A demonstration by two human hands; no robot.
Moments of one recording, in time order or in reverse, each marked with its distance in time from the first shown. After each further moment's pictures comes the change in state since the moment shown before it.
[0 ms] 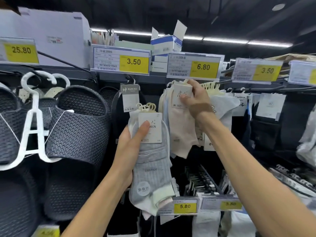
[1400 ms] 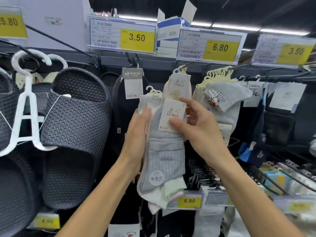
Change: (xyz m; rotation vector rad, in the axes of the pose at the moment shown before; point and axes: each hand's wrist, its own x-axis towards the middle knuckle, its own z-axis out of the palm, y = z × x) left_hand 0.015 -0.017 0.005 0.006 -0.072 0.048; right_hand -0.102 0.001 0.014 0.046 -0.150 -0.096
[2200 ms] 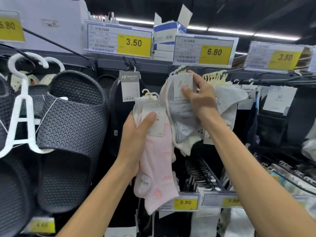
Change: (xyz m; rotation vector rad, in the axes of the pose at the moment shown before) left_hand 0.000 0.001 0.003 -0.003 0.066 0.098; right_hand 0.094 0.020 -0.021 -0.070 0.209 0.034
